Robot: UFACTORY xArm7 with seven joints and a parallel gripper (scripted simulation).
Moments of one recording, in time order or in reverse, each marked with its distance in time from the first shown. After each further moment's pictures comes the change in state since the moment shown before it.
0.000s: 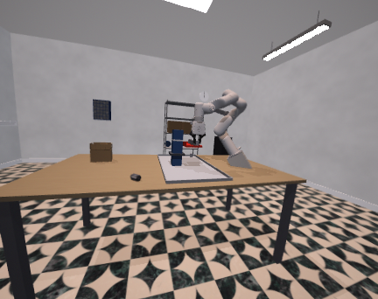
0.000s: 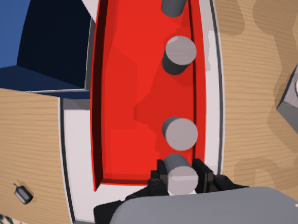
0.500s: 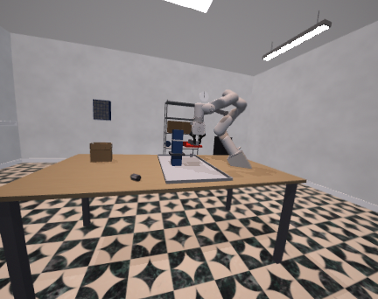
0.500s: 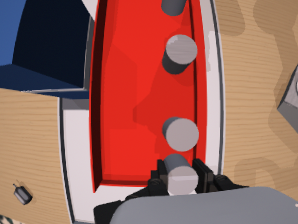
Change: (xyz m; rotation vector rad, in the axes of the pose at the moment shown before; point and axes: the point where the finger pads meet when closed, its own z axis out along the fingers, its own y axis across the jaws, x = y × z) arm 0.000 0.000 0.003 0.000 0.000 0.000
